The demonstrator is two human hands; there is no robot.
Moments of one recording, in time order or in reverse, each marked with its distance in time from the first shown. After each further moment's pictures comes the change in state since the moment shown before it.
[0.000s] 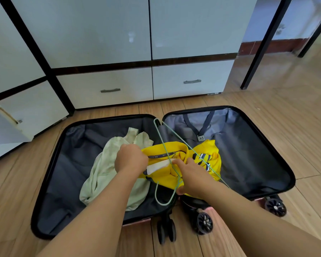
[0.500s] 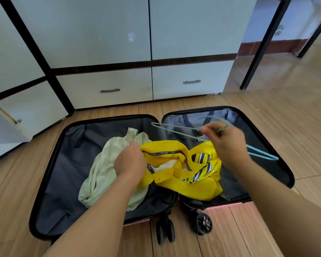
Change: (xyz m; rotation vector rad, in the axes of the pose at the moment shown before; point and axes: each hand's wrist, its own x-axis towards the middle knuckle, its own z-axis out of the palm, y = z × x) left_hand -0.008 -0.002 0.007 0.035 0.157 0.076; right_hand -0.004 0.045 -0.074 0.482 0.789 0.039
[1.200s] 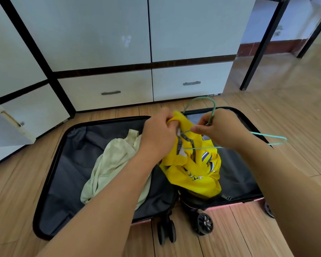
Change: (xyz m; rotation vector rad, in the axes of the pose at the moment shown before) left_hand -0.020 0.075 -0.066 -0.604 0.055 0.469; right_hand 0.024 -0.058 -0.034 -0.184 -0.396 -0.033
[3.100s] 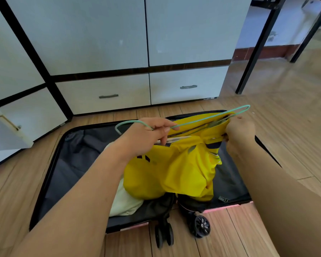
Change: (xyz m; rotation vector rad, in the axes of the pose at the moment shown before) left_hand 0.004 -0.010 -0.041 -0.201 -0.459 0.037; right_hand 0.017 0.037 0.013 0.922 0.609 0.675
